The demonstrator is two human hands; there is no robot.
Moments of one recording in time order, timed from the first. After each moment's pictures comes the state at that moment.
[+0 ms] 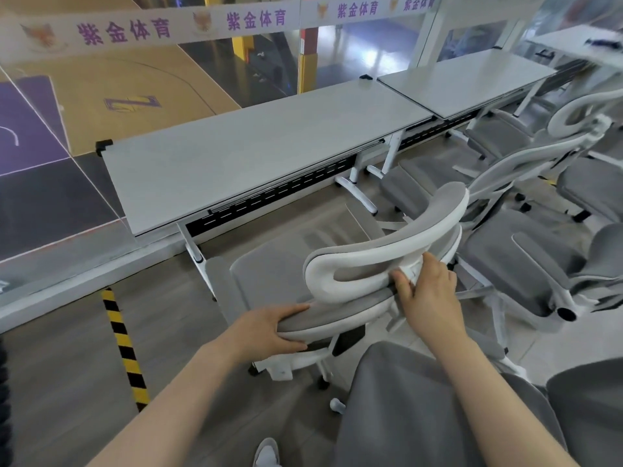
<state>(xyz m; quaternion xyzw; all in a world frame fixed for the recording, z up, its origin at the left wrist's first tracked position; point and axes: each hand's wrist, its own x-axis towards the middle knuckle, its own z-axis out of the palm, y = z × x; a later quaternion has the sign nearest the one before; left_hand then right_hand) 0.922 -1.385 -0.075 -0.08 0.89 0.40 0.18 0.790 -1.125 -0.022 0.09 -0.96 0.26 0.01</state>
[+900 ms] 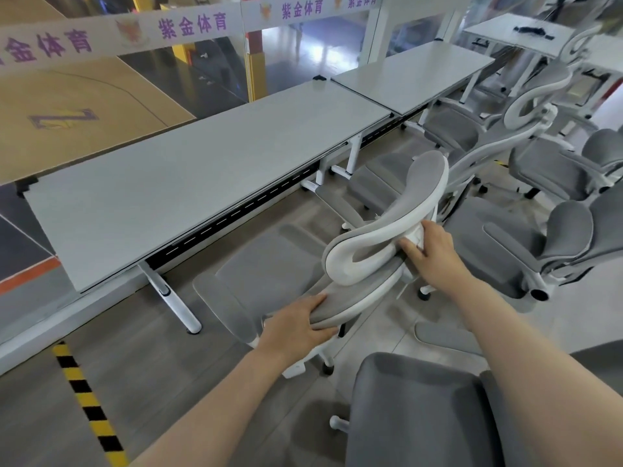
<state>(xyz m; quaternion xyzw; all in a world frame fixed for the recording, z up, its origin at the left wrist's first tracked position) 0.809 -1.359 -0.085 -0.07 0.92 0.38 0.10 0.645 -1.115 -0.017 0.12 -0.94 0.32 -0.01</state>
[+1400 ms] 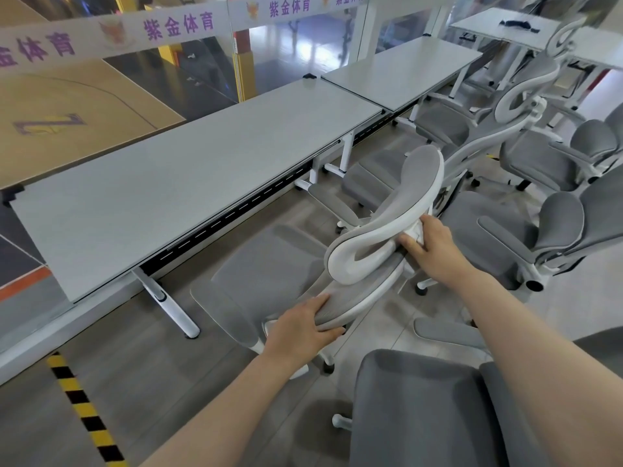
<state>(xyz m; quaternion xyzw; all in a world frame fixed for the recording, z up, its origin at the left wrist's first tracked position) 0.808 -1.351 -0.085 -0.06 0.92 0.38 0.09 0.634 -1.109 -0.021 0.13 -0.94 0.32 -0.03</state>
